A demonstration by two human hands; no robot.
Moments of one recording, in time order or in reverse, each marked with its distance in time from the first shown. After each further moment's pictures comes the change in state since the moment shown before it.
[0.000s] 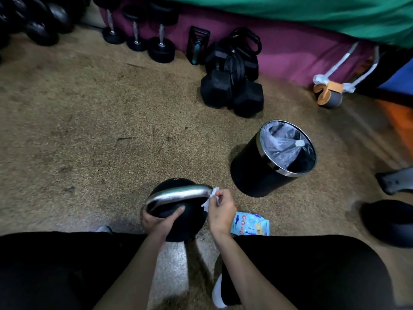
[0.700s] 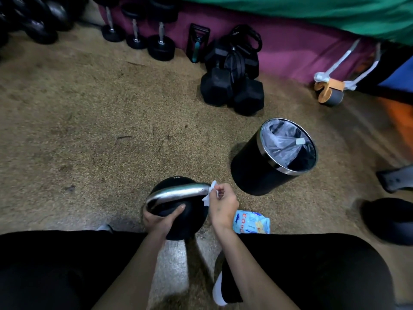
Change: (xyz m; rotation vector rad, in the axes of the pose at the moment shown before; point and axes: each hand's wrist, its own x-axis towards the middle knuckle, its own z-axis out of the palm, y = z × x) left_hand -0.004 0.005 0.001 -0.006 0.039 0.038; right_hand 0.006 -0.015 -0.005 0.046 0.005 0.011
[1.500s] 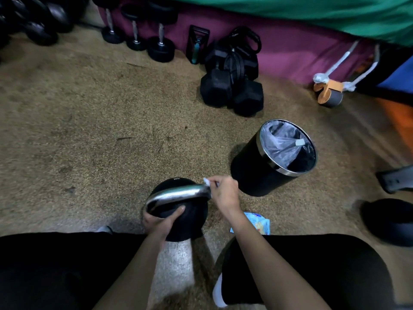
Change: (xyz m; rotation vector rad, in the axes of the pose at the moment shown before) left_hand -0.004 0.000 -0.004 -0.006 -0.036 -0.005; right_hand 0.038 -0.024 -0.011 -0.355 -0.352 -0.179
